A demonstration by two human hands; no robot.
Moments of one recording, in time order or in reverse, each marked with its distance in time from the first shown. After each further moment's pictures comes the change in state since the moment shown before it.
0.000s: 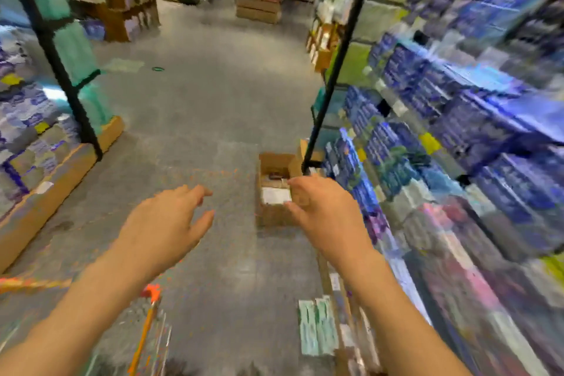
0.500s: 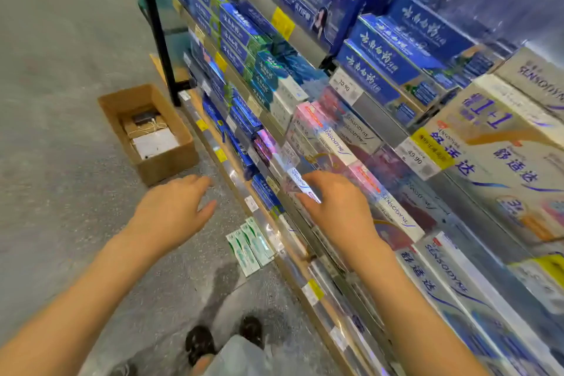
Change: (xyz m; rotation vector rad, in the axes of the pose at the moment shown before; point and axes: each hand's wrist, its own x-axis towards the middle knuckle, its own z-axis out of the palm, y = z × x) left_hand 0.150 0.194 0.214 0.024 -0.459 0.515; right_hand -0.122 0.235 -0.010 -0.133 -0.205 0.770
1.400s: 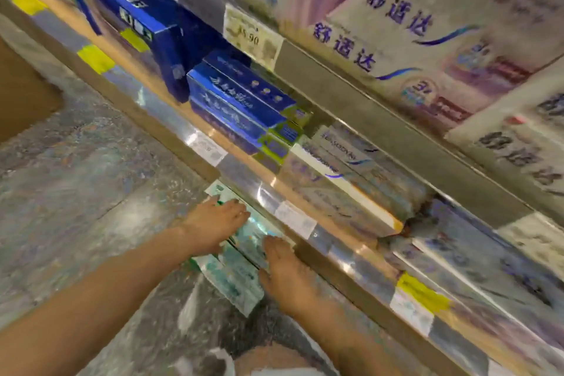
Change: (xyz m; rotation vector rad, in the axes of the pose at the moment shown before) left_hand 0.287 -0.086 0.718 0.632 -0.593 0.828; right_hand 0.029 0.241 0.755 0.030 -0.412 0.337
